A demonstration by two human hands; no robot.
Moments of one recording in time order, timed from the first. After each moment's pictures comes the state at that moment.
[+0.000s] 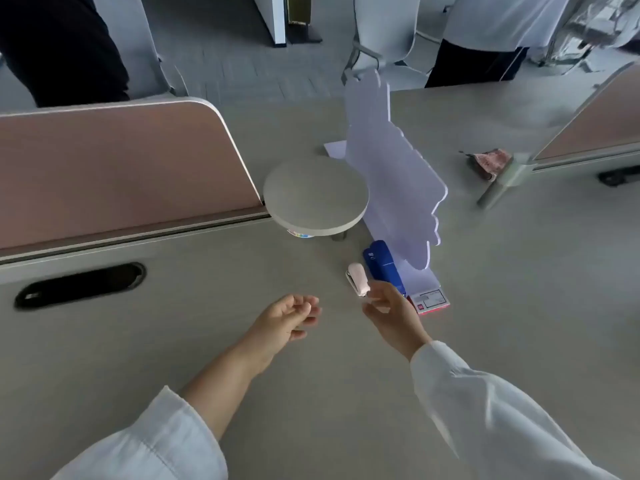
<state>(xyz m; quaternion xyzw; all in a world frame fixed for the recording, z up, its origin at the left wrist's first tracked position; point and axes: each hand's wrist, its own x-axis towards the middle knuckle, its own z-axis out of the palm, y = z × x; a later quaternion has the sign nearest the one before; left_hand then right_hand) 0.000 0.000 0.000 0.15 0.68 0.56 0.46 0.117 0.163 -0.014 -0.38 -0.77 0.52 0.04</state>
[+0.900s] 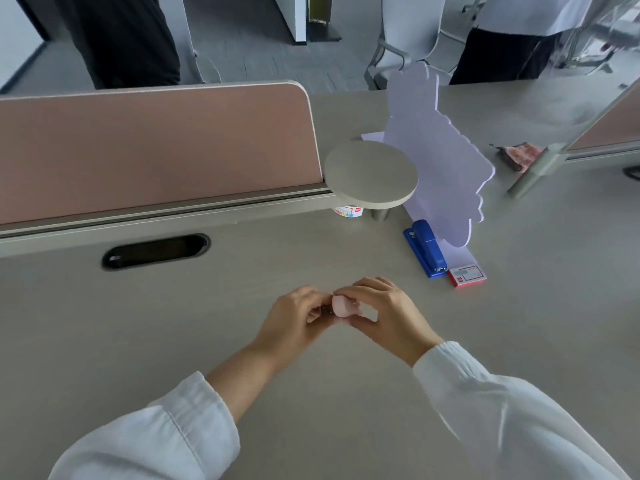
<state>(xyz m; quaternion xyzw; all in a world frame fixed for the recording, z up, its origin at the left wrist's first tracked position) 0.010 -0.108 0.028 0.42 0.77 0.44 0.18 0.111 0.037 0.039 -0.07 -0.94 0.30 0.12</state>
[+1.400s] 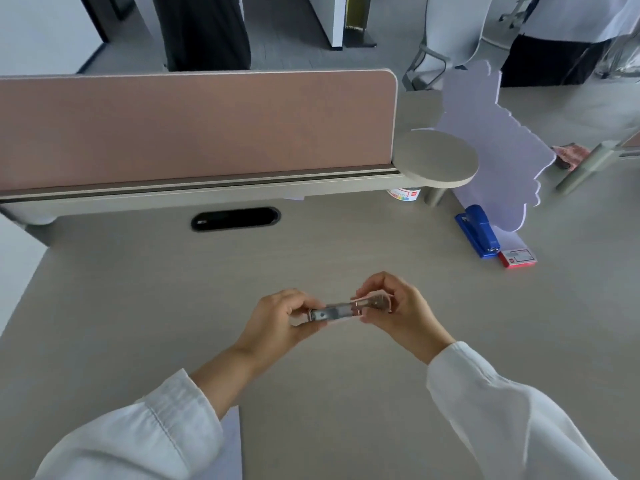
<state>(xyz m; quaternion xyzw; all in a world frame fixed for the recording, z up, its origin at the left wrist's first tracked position) 0.006 -0.272 0.025 0.38 0.79 0.46 0.14 0.114 -0.094 0.054 -0.20 -0.80 0.56 0.07</state>
